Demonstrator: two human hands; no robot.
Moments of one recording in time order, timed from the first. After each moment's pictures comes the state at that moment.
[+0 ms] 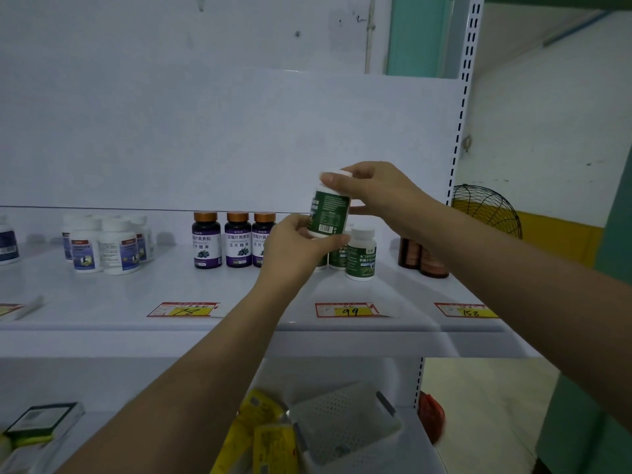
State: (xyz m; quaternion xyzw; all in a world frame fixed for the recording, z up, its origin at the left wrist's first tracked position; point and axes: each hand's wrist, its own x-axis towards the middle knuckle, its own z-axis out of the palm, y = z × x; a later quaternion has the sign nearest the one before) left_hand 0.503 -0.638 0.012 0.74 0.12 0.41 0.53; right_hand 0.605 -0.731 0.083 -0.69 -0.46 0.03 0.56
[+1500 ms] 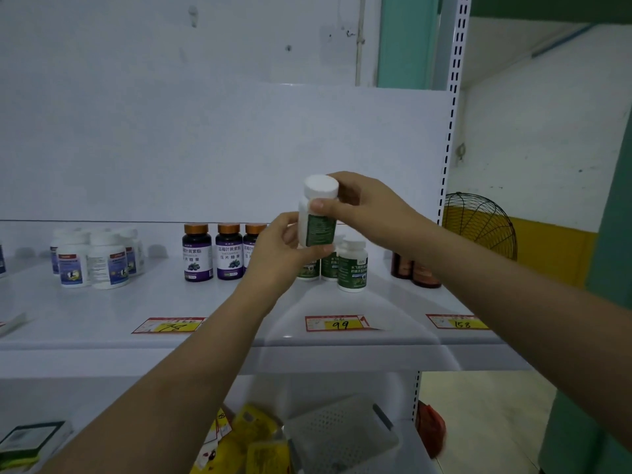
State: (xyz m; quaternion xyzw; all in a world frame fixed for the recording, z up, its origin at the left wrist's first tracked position) left_hand 0.507 -0.627 0.015 0.73 0.05 0.40 0.55; right_hand 0.593 -0.747 0.075 -0.69 -0.55 -0.05 0.47
